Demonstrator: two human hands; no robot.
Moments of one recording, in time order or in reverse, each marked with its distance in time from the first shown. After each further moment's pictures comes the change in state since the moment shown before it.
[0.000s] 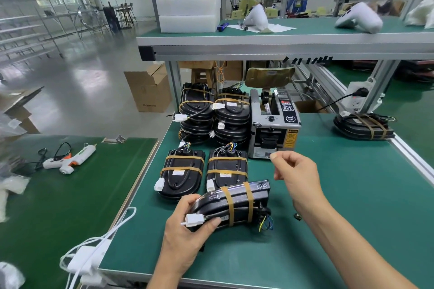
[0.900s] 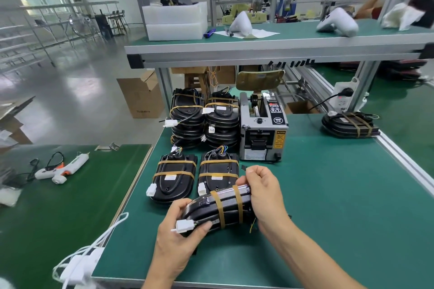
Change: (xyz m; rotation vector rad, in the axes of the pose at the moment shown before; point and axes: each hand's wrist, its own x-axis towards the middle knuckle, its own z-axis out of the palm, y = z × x) left_hand -0.001 -0.007 0.000 0.020 -0.026 0.019; right_hand -0.050 -0.004 0.045 0.179 -0.049 0.201
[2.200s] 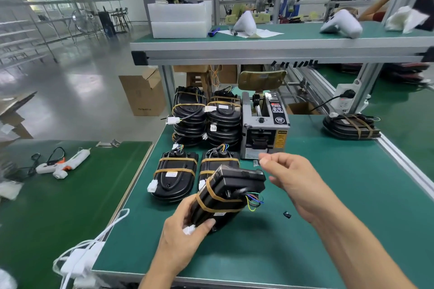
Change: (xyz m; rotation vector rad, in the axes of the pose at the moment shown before) left_hand 0.003 -0.013 0.004 0.047 -0.130 -0.060; right_hand -0.002 -0.064 -0.054 -0.191 -0.194 -0.071
